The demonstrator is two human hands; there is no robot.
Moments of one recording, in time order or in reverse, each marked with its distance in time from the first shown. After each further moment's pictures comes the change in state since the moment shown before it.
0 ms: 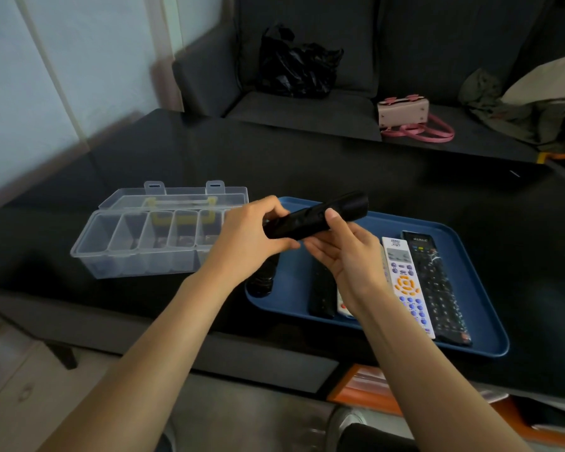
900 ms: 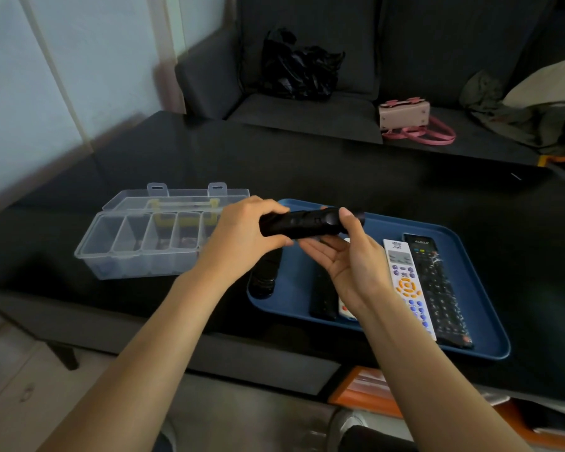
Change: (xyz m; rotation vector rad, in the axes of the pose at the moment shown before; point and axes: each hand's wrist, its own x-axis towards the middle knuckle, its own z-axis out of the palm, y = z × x) left_hand 0.003 -0.005 -0.008 0.060 0.030 0.033; right_hand -0.001 -0.005 0.000 0.219 -0.047 0.093
